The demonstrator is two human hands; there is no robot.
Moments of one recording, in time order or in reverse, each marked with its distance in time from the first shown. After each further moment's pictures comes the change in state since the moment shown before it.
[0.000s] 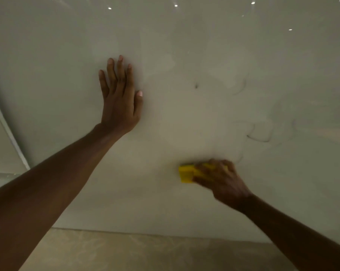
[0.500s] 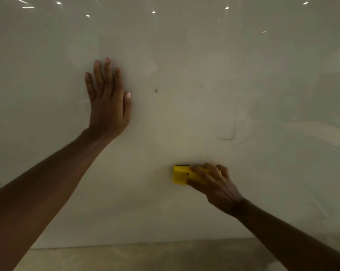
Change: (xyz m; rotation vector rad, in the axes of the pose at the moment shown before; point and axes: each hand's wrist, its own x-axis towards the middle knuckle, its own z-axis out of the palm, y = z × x) left_hand 0.022 0.058 0.018 0.019 0.040 0.052; right_hand -0.054 0.028 0.001 -0.066 0.008 0.086
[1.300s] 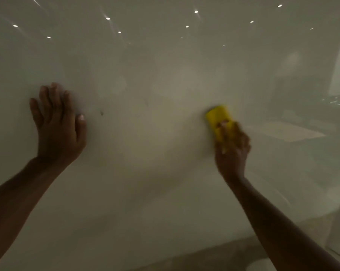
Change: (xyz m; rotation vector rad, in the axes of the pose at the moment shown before) left_hand 0.012 0.029 0.006 0.000 -0.019 -0.002; right_hand -0.018 0.143 -0.060 -0.019 0.479 0.890
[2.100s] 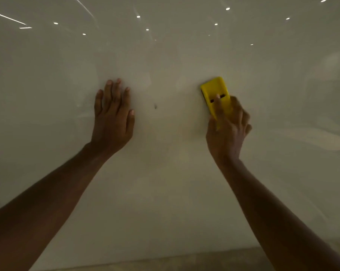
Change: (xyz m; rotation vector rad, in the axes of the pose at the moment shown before) left_hand -0.003 -0.020 -0.013 -0.012 -0.037 0.112; right_hand 0.039 -0.175 0.012 0.072 0.009 0.032
